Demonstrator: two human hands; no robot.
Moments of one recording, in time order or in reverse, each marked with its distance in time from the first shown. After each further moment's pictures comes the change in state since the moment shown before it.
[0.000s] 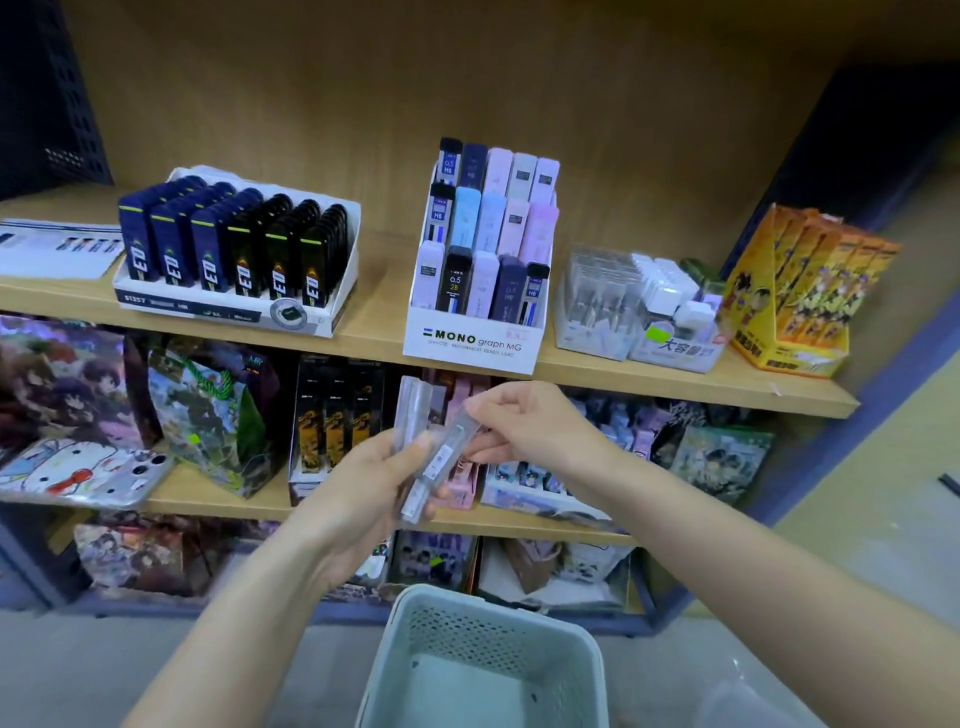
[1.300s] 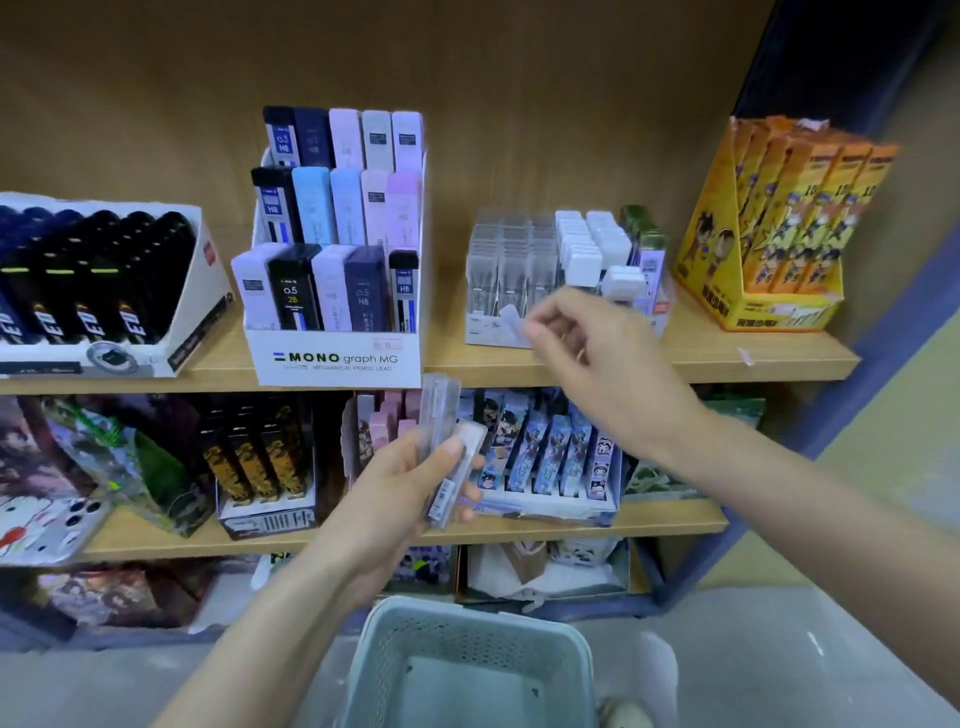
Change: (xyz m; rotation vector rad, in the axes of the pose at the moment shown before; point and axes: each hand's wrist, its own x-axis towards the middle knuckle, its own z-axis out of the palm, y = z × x) left_hand 0.055 -0.013 0.096 0.120 -0.016 0.012; right_hand 0.011 0.029 -0.136 -0.531 0.390 -0.506
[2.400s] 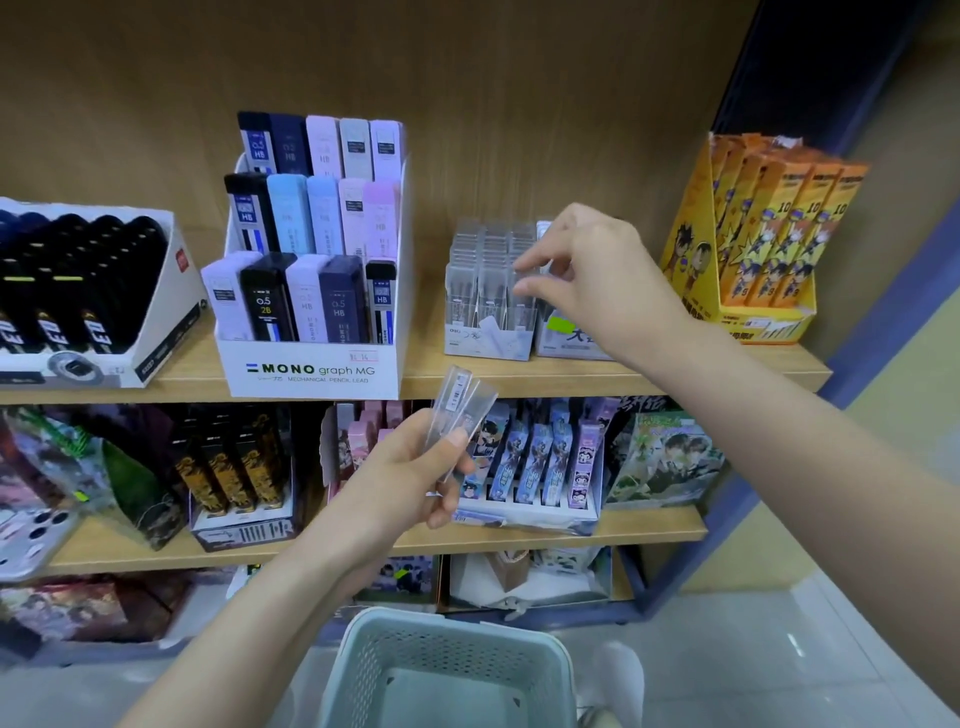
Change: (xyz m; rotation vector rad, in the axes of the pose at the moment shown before) left_hand 0.011 0.011 0.011 0.108 -0.068 0.085; right_hand 0.062 0.011 -0.030 -0.279 0.053 -0.101
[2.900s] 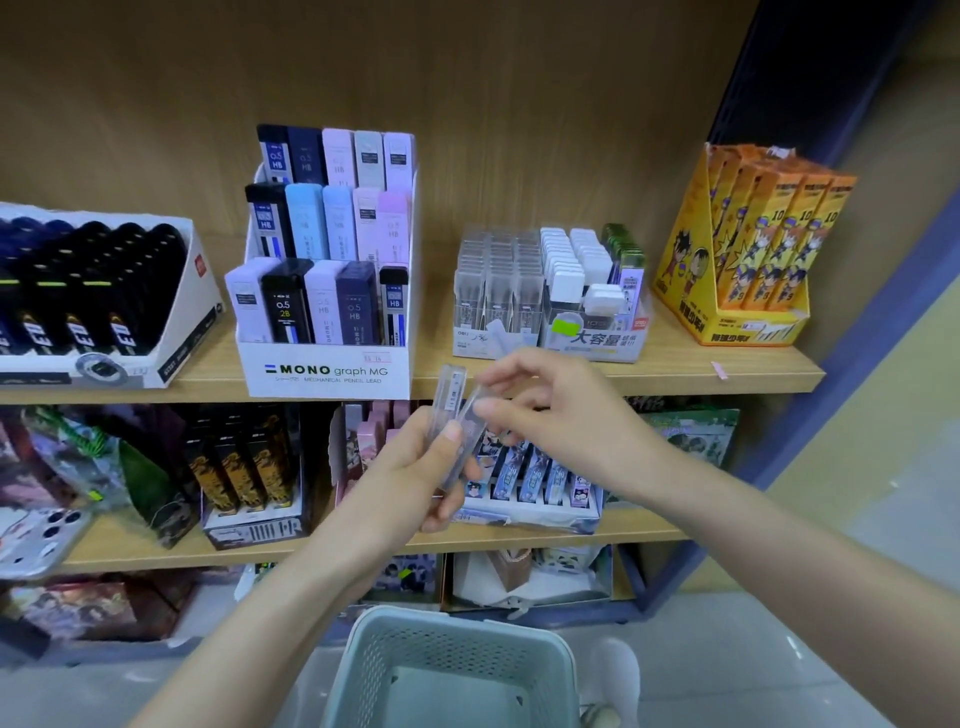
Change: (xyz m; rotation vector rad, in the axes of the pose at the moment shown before) left_hand -0.013 0.005 -0.002 0.086 -0.013 0.065; right_hand -0.073 -0.045 0.021 0.660 -0.316 0.332
